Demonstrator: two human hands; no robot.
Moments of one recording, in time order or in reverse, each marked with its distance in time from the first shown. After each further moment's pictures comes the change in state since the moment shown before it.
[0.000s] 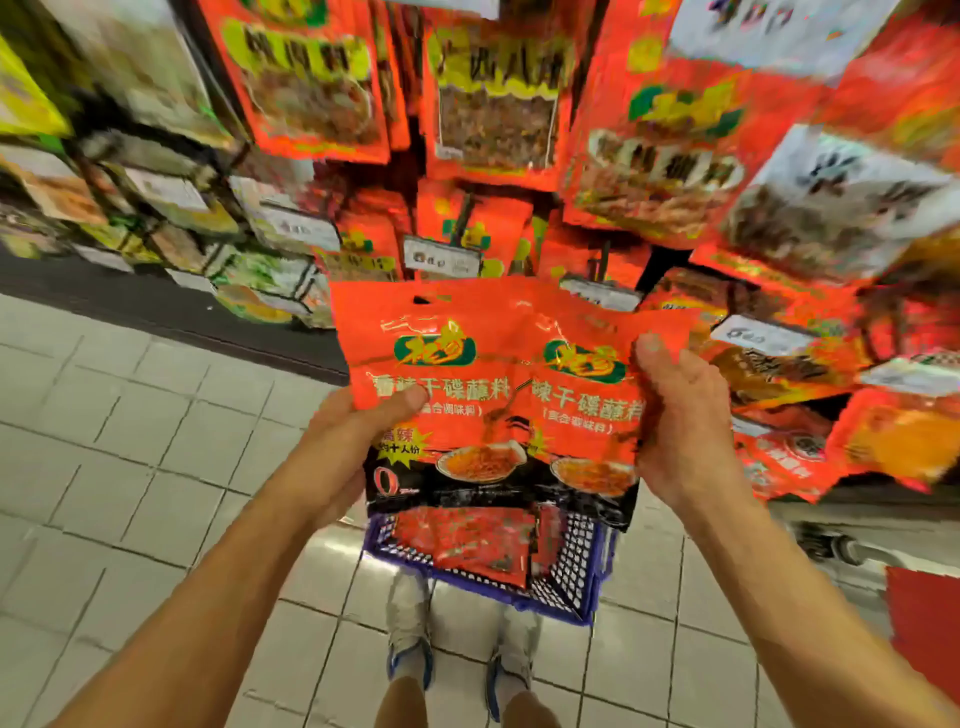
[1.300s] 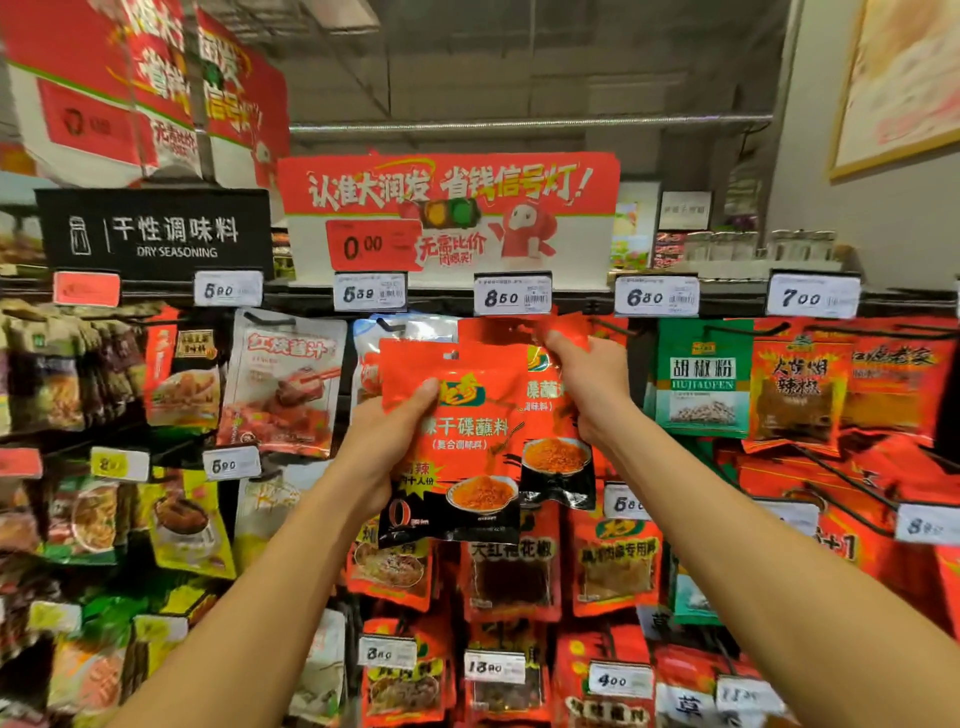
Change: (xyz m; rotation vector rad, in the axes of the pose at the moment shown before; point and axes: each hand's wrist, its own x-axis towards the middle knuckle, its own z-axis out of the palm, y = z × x) left_hand -0.171 0.522 0.096 0.049 -0.148 0.812; right_hand -0.062 -0.507 0.282 -0.140 0.126 -0.779
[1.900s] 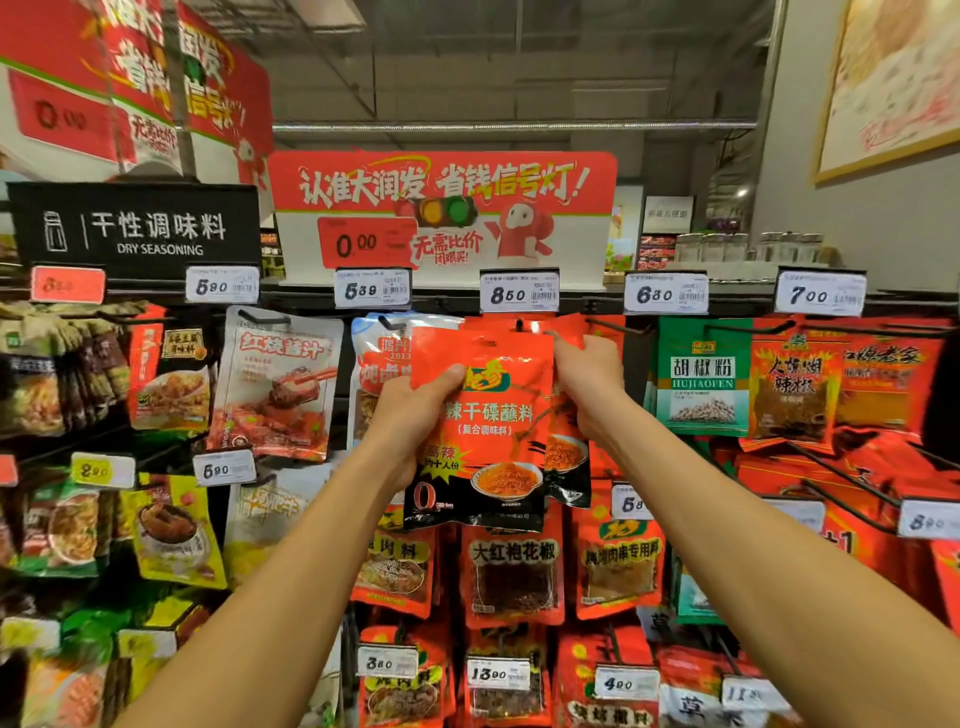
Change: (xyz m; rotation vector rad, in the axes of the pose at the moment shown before) left_hand 0.027 0.004 0.016 0.012 -0.028 0.006; right_hand 0.009 0.004 0.014 -0.139 0.073 -0.009
